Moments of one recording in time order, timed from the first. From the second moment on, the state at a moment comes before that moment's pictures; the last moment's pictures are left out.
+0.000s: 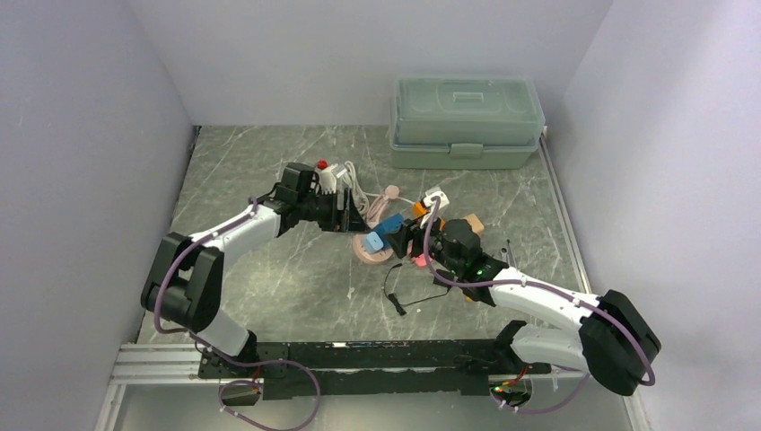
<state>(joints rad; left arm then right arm) -0.41 1.54 0.94 -0.11 0.72 -0.42 0.76 1.12 0.48 0.43 0.03 0.28</state>
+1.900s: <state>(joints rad) -0.45 1.73 1.05 -0.30 0.77 -0.31 0.77 1.19 0.52 0.25 -0.01 0.33</state>
